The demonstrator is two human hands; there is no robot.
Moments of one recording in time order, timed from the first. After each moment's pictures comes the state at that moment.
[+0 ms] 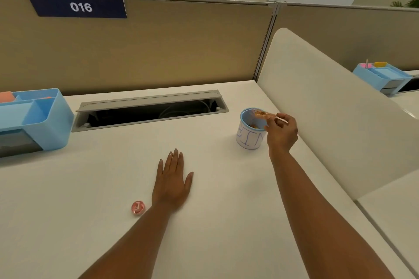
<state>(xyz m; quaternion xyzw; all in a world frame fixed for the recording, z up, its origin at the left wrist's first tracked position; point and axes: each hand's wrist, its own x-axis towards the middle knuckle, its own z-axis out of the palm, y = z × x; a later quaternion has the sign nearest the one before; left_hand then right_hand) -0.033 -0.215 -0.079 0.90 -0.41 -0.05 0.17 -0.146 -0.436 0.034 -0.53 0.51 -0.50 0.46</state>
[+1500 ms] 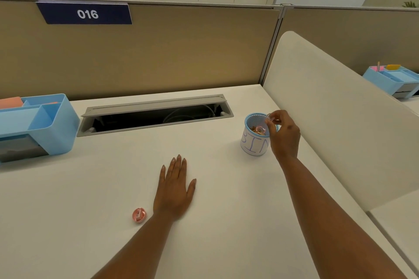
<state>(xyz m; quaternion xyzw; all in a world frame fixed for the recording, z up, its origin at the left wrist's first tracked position) -0.032 -0.215 -0.080 0.89 -0.41 -0.01 0.19 -0.148 -0.452 0.030 -0.78 0.38 -0.43 0.26</state>
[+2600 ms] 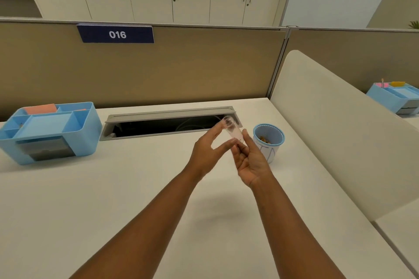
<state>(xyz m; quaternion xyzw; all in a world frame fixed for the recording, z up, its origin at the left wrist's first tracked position) -0.048 -0.254 0.063 0.68 -0.37 -0.21 0.60 -0.129 -0.334 0.066 -0.24 0.31 -0.27 0.88</state>
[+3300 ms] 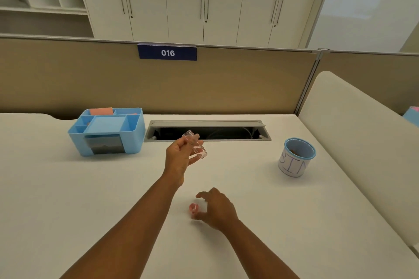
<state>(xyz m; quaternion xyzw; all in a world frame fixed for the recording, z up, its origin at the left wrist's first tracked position) 0.007 -0.138 0.071 0.62 -0.09 -0.19 0.76 -0.094 -0.206 -0.021 -0.93 0.21 0.07 0.29</state>
